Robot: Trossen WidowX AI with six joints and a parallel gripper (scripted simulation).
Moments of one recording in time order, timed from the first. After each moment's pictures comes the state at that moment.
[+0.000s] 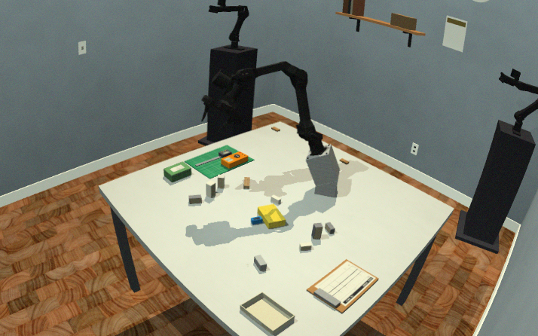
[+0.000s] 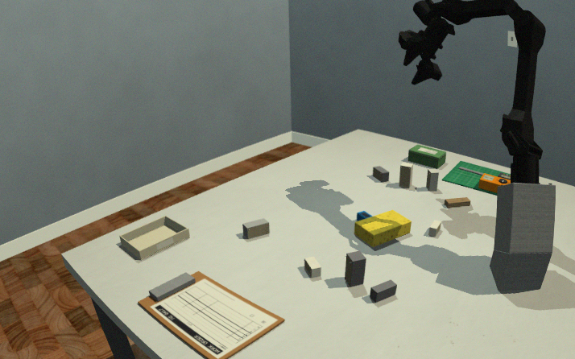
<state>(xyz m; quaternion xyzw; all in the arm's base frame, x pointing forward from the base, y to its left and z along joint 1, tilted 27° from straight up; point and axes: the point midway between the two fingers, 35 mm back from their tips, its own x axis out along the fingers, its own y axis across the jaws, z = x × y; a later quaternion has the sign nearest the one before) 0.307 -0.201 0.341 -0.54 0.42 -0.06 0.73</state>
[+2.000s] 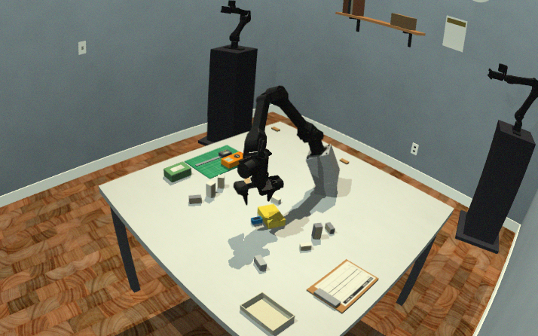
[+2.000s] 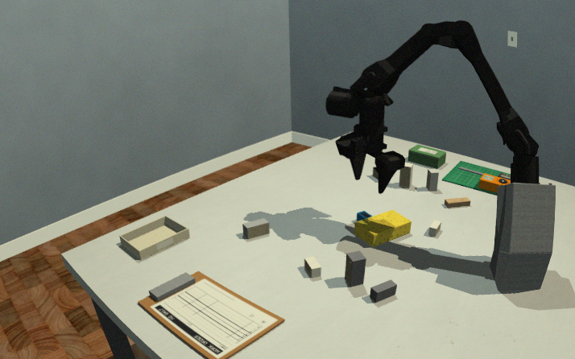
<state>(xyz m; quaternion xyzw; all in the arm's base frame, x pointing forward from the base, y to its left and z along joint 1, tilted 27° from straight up) 0.394 -0.062 0.029 -0.49 0.63 0.17 0.58</state>
